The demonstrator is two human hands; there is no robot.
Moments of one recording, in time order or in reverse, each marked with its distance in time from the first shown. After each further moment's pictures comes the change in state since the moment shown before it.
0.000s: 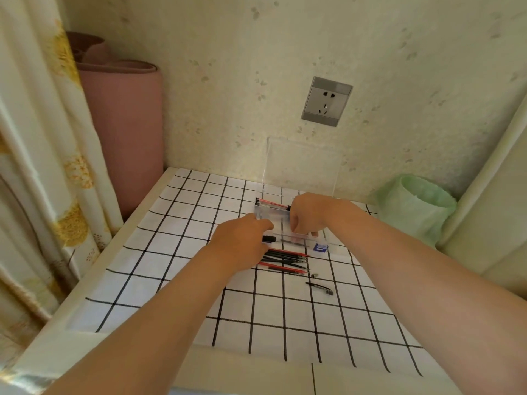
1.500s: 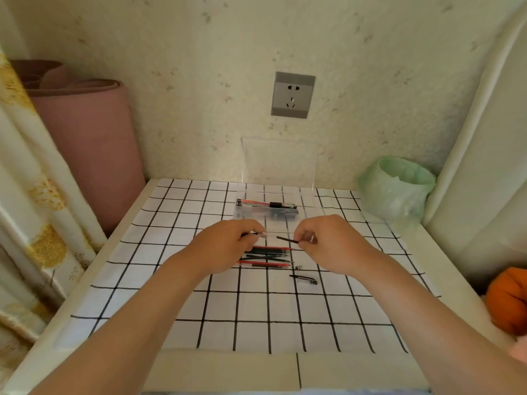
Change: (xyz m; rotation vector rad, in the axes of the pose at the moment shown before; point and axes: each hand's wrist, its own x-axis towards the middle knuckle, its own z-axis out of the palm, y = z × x) left_hand -0.007 0.009 -0.010 -0.311 -0.121 0.012; right_hand -0.110 0.015 0.071 0.466 0.514 0.002
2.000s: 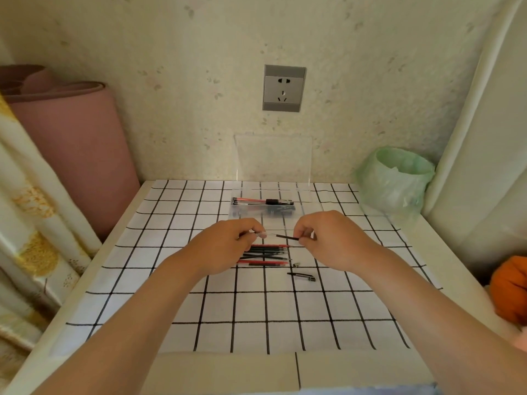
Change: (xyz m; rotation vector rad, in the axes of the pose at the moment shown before) left_hand 0.001 0.008 0.002 -0.057 -0.037 -0.003; right_hand 0.000 0.008 0.000 -0.035 0.014 -0.010
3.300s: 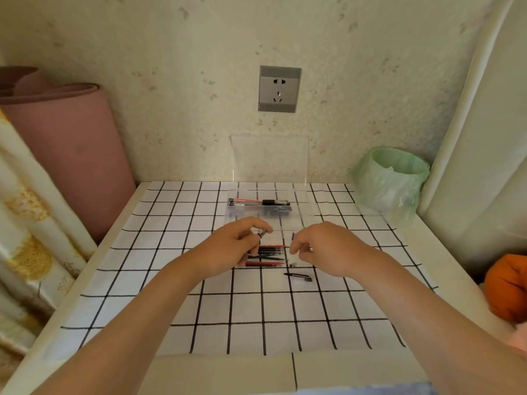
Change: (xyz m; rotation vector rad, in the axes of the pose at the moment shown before) left_hand 0.004 0.012 0.008 -0.382 -0.099 -0.048; right_hand -0.004 0.005 0.004 -0.071 -0.199 0.002
